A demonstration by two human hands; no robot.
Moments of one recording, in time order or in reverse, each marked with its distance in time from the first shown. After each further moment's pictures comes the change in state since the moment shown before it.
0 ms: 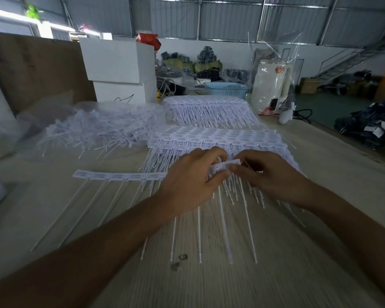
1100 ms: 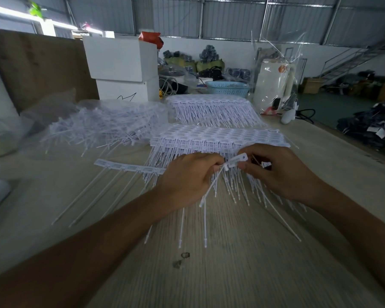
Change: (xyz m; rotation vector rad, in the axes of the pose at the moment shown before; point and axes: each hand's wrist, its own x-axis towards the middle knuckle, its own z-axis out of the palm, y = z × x) left_hand 0.002 -0.013 -0.006 0.168 -0.109 0.013; right_hand -0.003 0.004 -0.009 -0.096 0.096 -0.120
